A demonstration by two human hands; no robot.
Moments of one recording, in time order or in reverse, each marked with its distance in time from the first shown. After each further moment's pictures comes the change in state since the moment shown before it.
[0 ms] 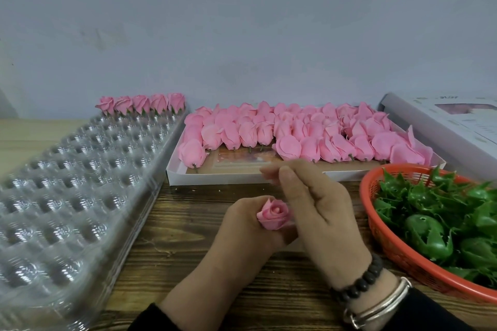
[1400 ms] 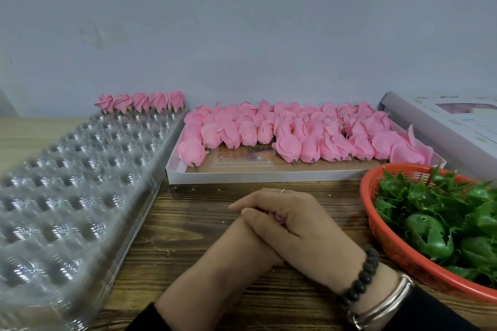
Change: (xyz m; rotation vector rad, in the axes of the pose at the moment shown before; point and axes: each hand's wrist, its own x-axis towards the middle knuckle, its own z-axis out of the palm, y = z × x) left_hand -0.011 0.011 0.000 -0.063 -0.091 -0.173; right_hand 0.001 -0.003 0.001 -0.250 -0.488 0.037
